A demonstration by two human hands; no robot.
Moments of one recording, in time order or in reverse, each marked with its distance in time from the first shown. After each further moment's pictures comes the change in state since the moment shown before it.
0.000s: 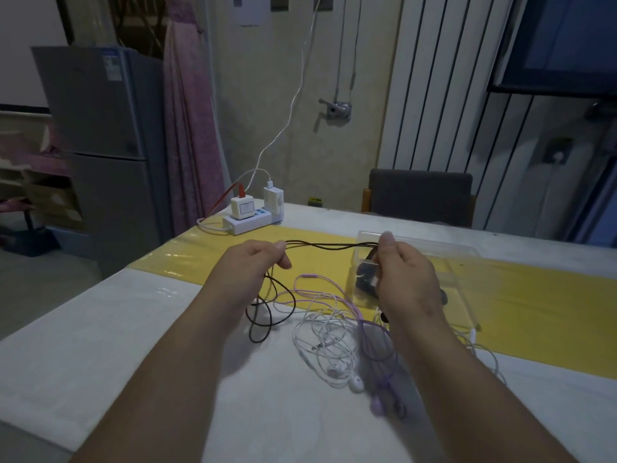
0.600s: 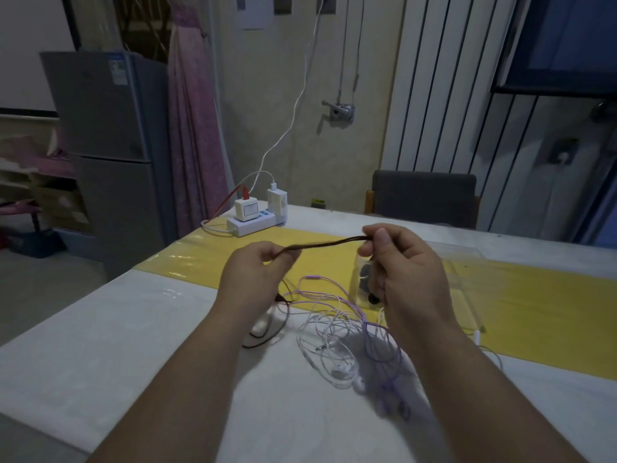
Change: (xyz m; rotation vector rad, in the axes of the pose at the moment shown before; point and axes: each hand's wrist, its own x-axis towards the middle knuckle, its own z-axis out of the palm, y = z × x) left_hand 0.005 -0.006 0.012 0.182 0.146 0.128; right_hand -0.008 -0.018 -0.003 0.451 -0.209 -0.041
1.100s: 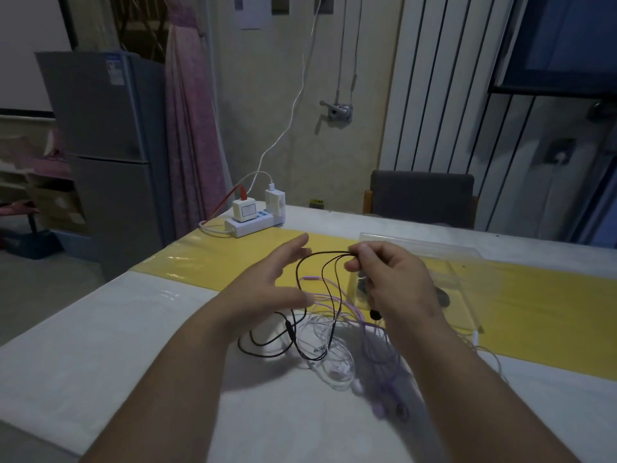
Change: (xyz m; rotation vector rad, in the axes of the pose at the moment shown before) left_hand -0.005 -0.005 -0.014 -0.131 -0.612 -0.007; right_hand 0.003 0.010 0.000 -0.378 0.058 0.086
